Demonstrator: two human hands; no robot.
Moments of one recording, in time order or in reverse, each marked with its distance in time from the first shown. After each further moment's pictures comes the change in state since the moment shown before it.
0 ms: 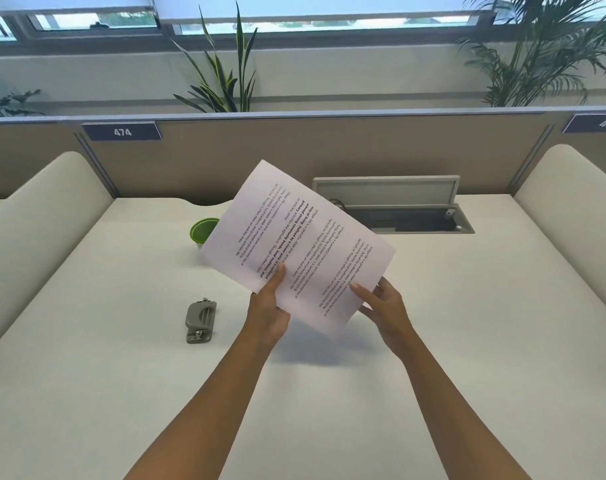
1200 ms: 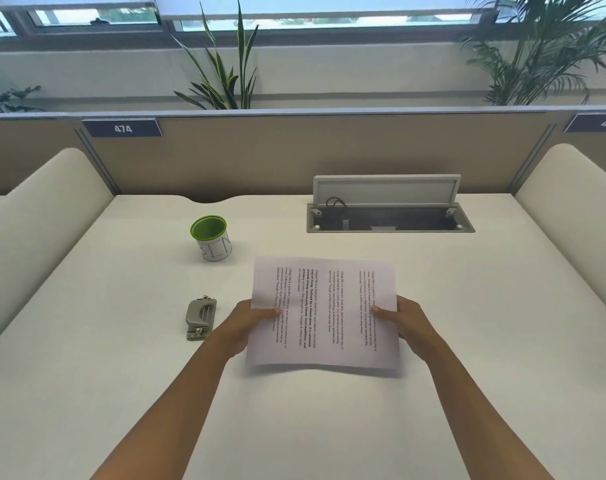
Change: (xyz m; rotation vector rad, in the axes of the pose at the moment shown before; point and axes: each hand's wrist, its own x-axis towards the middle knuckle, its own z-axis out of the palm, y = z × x) left_hand 0.004 0.023 -0.070 0.751 0.041 -0.310; right_hand -0.004 0.007 -0.053 -0.330 -0.014 0.180
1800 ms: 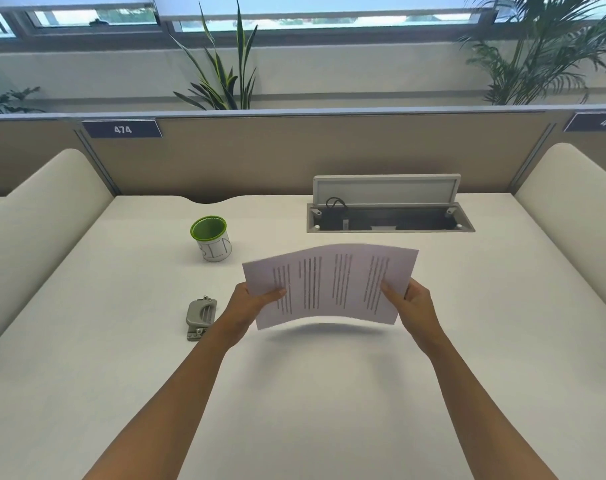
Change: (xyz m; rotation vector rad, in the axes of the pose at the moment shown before) left_hand 0.005 0.016 0.003 0.030 0.024 0.351; right_hand 0.000 -0.019 0.006 0.016 0.181 -0.304
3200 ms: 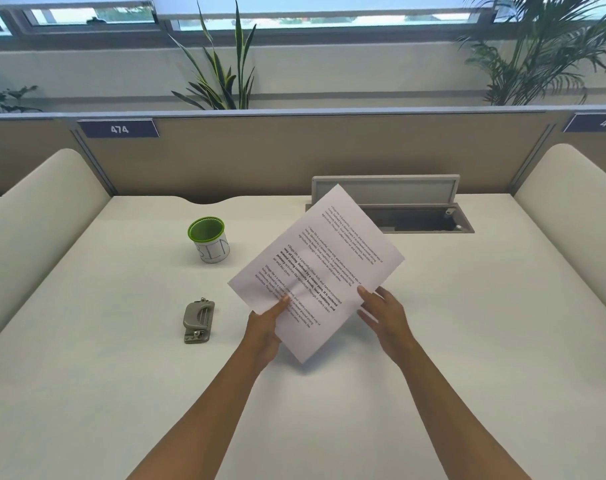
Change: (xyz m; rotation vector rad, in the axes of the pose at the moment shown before) left_hand -0.008 -0.034 0.048 -0.552 0.172 -0.193; right_hand -0.005 0.013 0.041 0.381 0.030 0.332
